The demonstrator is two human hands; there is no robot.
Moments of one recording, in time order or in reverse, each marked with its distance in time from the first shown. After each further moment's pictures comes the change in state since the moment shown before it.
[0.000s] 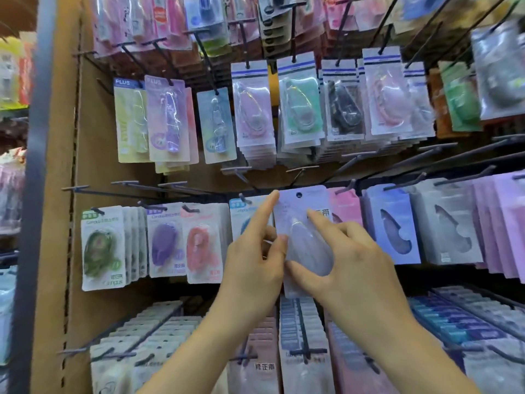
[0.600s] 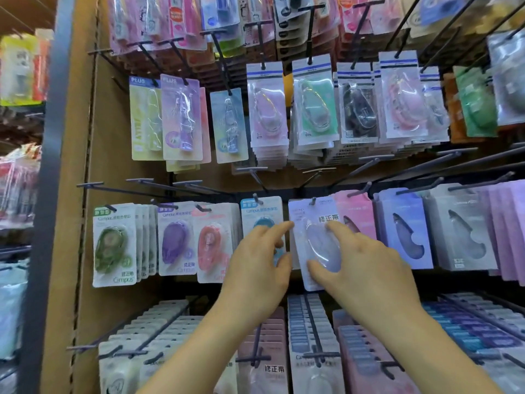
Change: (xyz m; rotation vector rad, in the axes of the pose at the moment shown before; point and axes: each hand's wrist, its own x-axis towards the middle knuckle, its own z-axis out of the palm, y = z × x) left_hand 0.002 -0.011 -0.015 0.450 -0.077 0.025; right_hand 0.014 -0.002 0.005 -0.259 -0.125 0.109
